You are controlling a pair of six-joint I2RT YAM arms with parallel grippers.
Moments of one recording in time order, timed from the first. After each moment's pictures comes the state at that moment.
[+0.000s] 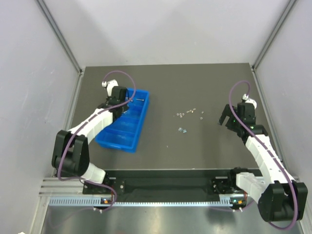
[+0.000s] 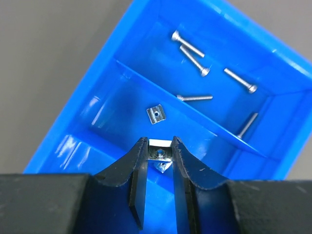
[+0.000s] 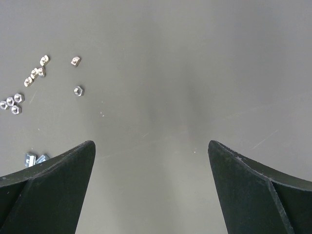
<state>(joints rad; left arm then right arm) -0.30 1.48 0.99 -0.24 -0.42 -0.55 0.04 0.97 0.68 -0.48 0.13 0.42</state>
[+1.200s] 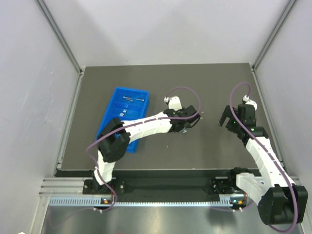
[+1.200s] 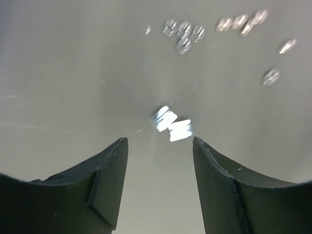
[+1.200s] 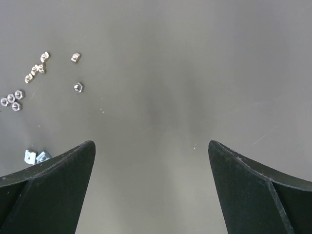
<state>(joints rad) -1.04 1.96 1.53 -0.67 -0.57 -1.16 0.04 0.94 0.67 -0.49 0.13 0.43</state>
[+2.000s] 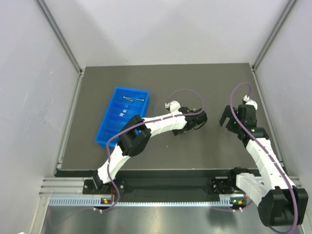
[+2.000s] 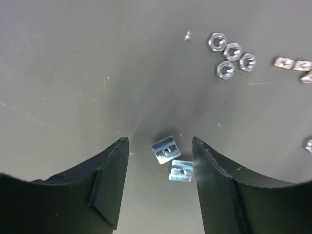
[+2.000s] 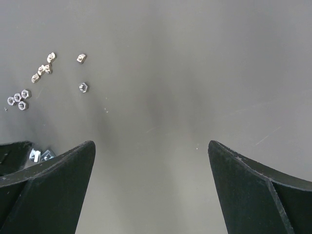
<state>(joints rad) -1.04 2.29 1.89 -1.03 -0.65 -1.58 0.04 0.92 0.66 -0.49 0.12 0.43</state>
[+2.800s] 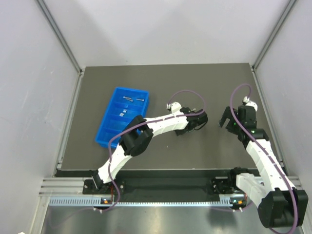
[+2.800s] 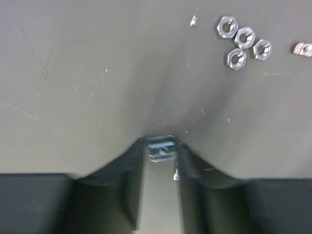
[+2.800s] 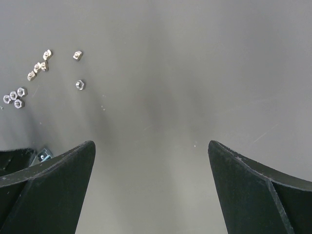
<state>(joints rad) -1.04 2.33 1.93 -1.06 -0.62 -1.56 0.04 0.90 0.65 -0.49 0.12 0.43</state>
